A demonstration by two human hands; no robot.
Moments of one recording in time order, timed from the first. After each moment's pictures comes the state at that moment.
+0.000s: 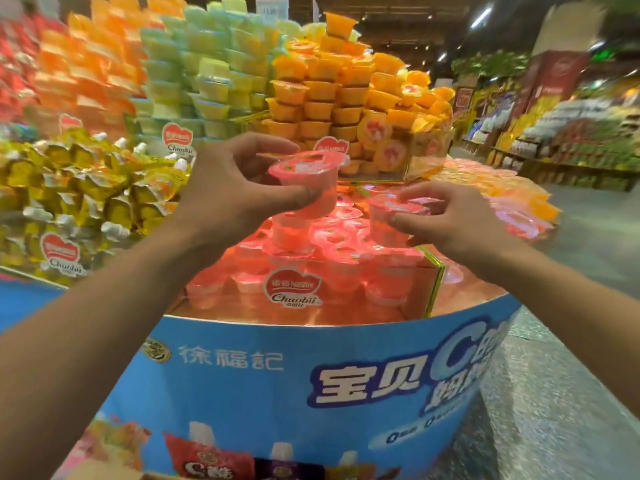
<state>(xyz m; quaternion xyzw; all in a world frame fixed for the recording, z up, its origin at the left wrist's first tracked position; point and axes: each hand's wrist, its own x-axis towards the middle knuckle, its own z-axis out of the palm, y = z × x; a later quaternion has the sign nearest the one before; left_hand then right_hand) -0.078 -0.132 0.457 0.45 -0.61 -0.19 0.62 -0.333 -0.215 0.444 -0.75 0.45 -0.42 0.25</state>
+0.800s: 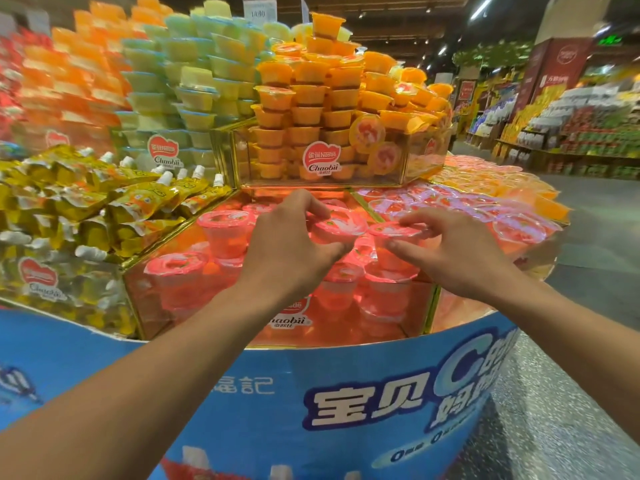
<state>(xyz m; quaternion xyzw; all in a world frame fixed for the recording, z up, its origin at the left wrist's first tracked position) -0.136 -0.183 0.420 0.60 -0.64 -0.02 0.49 -0.353 -0.244 0.422 -0.80 0.49 -0.34 0.02</state>
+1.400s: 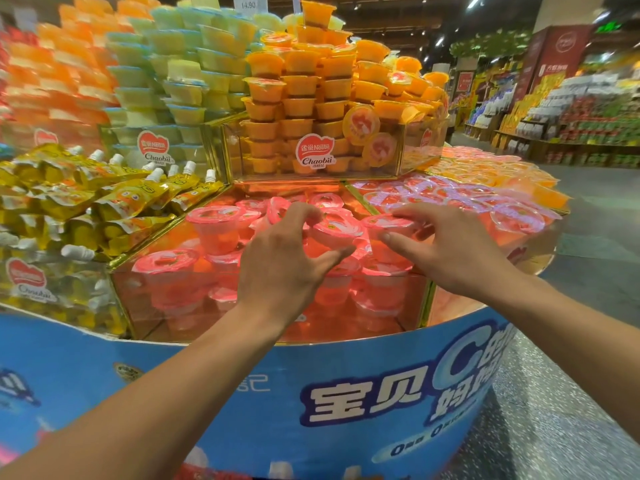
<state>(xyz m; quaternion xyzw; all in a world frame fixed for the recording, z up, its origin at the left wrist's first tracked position) -0.143 -0.189 0.387 0.58 -0.64 0.08 0.50 -0.354 -0.241 0.416 -0.81 0.48 -0.34 0.03</state>
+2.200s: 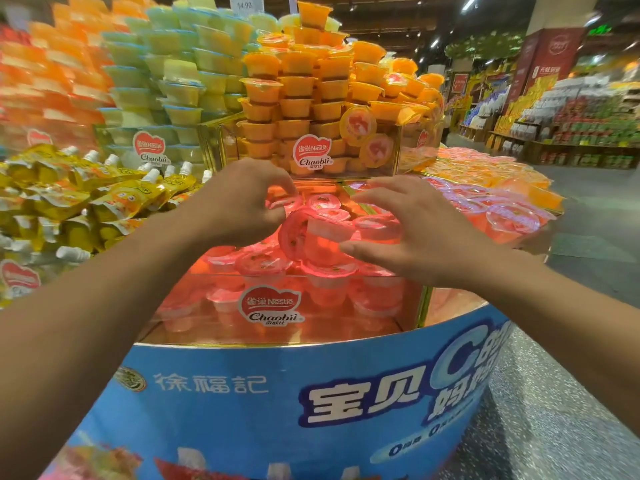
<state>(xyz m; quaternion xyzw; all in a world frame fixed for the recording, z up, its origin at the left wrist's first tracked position) -0.079 -0.214 0.462 0.59 -0.76 0.11 0.25 -0.327 -0.220 0.446 -0.88 0.42 -0.24 -0.04</state>
